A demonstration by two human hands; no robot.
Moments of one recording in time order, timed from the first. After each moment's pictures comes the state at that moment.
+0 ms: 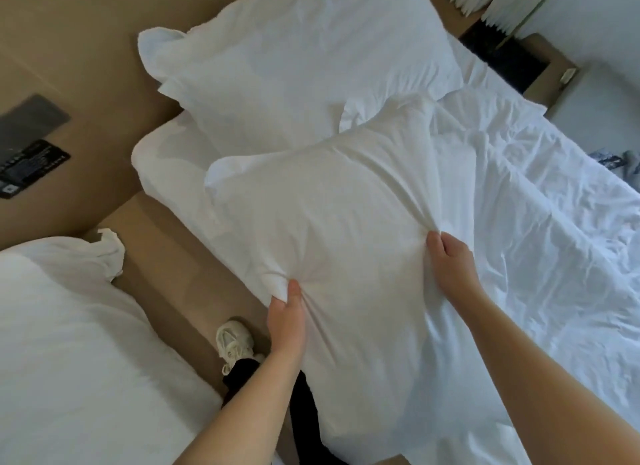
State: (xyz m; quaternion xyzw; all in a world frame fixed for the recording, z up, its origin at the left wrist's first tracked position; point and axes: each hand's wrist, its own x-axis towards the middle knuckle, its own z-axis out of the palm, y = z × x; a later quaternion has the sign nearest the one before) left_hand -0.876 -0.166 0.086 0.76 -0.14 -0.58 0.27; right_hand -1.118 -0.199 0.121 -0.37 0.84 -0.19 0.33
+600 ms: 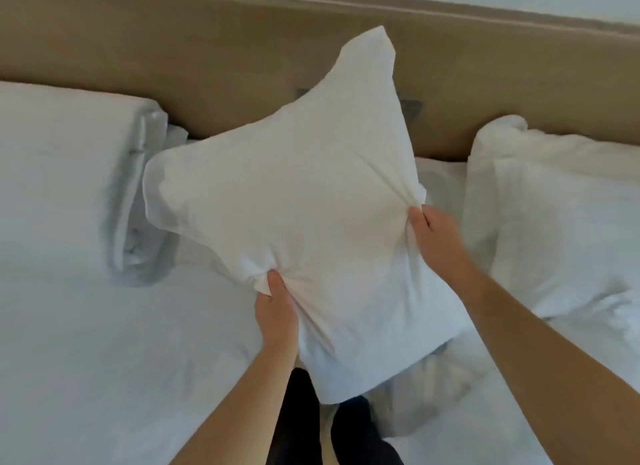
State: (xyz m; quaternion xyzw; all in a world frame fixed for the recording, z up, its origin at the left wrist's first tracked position) left_hand -0.506 -0.070 0.135 0.77 0.21 -0.33 0.49; right_hand -0.620 -0.288 0.170 -0.77 0.52 -0.03 0.38
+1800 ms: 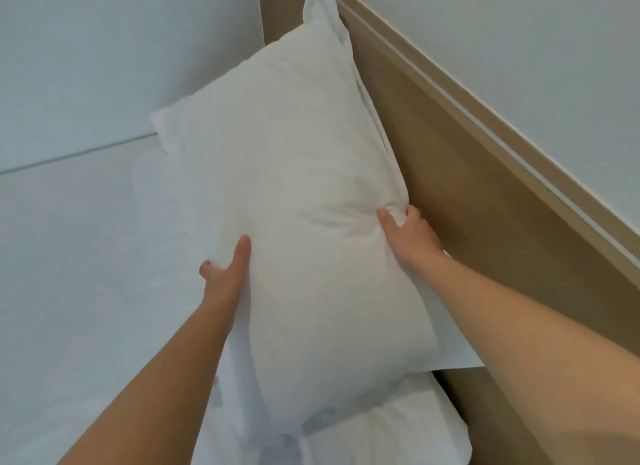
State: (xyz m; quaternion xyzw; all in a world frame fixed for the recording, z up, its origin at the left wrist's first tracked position) left_hand -0.002 0.043 -0.008 0.62 0.48 -0.05 0.62; right_hand 0.108 -0.215 0.017 -0.94 0.13 0.16 0.28
